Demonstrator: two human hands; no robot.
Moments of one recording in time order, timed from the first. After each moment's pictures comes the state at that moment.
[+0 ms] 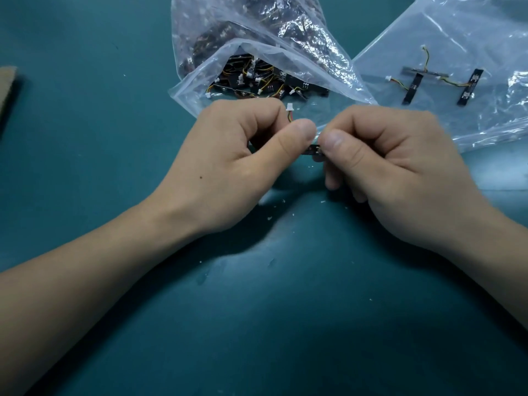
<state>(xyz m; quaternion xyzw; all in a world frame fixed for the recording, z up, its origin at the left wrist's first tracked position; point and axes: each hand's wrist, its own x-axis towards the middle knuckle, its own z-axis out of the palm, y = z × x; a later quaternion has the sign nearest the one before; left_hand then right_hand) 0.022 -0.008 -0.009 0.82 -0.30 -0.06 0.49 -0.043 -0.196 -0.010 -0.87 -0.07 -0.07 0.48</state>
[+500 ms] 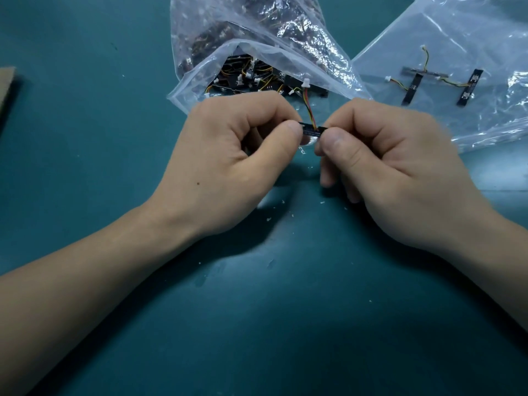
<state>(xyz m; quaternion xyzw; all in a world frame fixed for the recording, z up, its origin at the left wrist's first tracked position) 0.019 -0.008 -0.008 0.82 -0.30 0.00 0.49 -0.042 -0.195 -0.012 -0.87 -0.06 -0.08 0.48</state>
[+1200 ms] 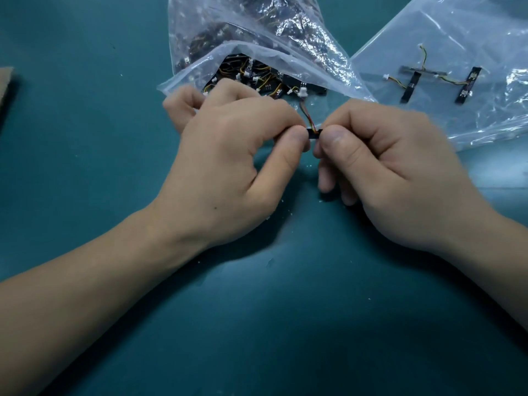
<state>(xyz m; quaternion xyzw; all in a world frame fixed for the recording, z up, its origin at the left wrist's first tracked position) 0.012 -0.007 -0.008 0.87 -0.34 0.14 0.32 -0.042 -0.195 -0.013 -0.88 -0.07 -0.09 0.45</state>
